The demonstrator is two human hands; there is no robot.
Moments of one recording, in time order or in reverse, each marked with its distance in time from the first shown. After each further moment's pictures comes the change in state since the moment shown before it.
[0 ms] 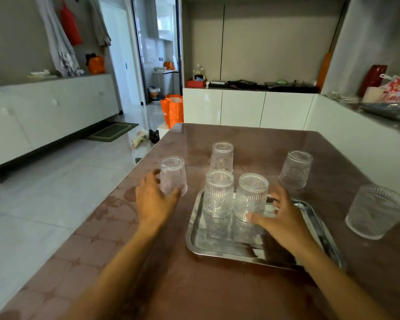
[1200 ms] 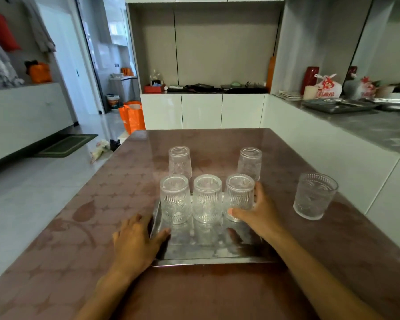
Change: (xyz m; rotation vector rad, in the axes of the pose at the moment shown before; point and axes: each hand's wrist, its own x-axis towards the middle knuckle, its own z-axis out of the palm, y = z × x) left_hand -0.058 0.009 0.024 0.386 -0.371 0.137; right_hand 0.010 0.032 -0.039 0.071 0.136 0.011
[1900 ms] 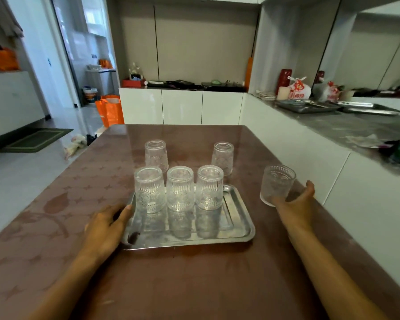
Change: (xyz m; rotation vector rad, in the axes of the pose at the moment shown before) left_hand -0.004 -0.007 -0.007 -0.415 0.008 0.043; right_hand -0.019 0.049 -0.107 0.050 0.619 0.188
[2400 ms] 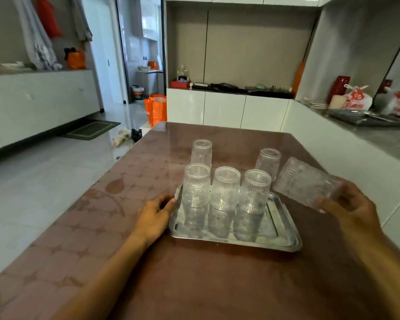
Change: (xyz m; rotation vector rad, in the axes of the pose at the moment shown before) left_hand -0.002 -0.006 -0.004 -0.271 -0.021 -0.070; right_hand -0.043 -0.071 -0.026 0.181 -0.421 -0.276
